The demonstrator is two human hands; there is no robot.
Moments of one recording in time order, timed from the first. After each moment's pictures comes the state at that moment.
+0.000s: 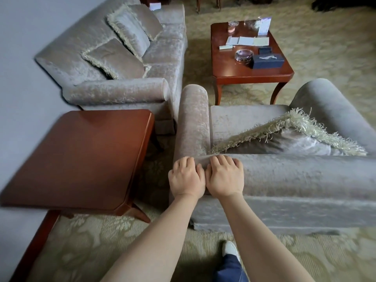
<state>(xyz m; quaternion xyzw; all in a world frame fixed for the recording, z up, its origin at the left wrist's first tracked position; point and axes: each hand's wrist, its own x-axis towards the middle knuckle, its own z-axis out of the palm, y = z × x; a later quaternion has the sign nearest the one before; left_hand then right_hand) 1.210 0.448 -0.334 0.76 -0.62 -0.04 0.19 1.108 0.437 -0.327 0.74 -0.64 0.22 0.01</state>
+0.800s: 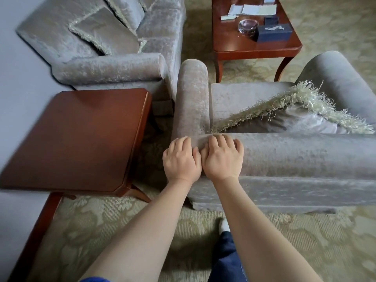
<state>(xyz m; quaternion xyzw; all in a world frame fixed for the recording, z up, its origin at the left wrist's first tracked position) 1.222 0.445 -0.341 0.72 -0.66 0.02 0.23 1.119 0.431 -0.339 0.71 -0.67 0.21 0.02</state>
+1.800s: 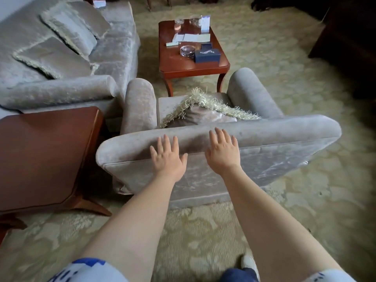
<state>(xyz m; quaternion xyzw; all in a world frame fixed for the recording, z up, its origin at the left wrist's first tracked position) 1.032 0.505 -0.307 0.69 -0.72 -0.04 -0.02 0.863 0.507 -0.297 0.72 -0.69 0.06 -0.01</state>
